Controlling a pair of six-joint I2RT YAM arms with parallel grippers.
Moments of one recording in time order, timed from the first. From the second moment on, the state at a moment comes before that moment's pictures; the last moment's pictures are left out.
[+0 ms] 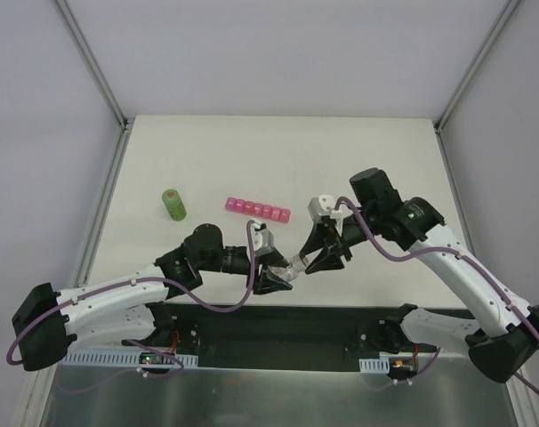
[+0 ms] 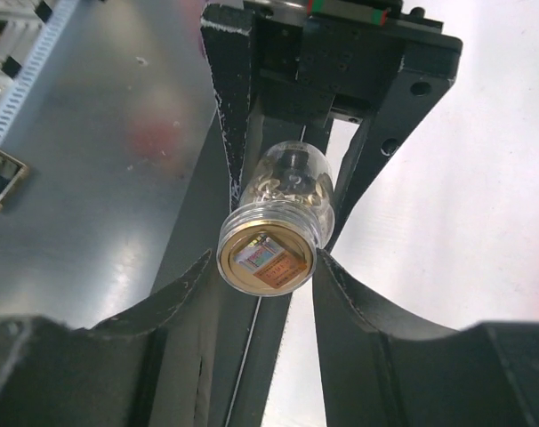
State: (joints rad) left arm -0.98 0.96 0.52 0.31 0.62 -0.14; right arm 0.64 1.11 1.15 -0.92 -1.12 -0.65
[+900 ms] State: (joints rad) left arm -0.97 0.98 0.53 0.28 0.69 -0.19; right arm 0.72 1.16 1.23 -1.03 -0.94 -0.78
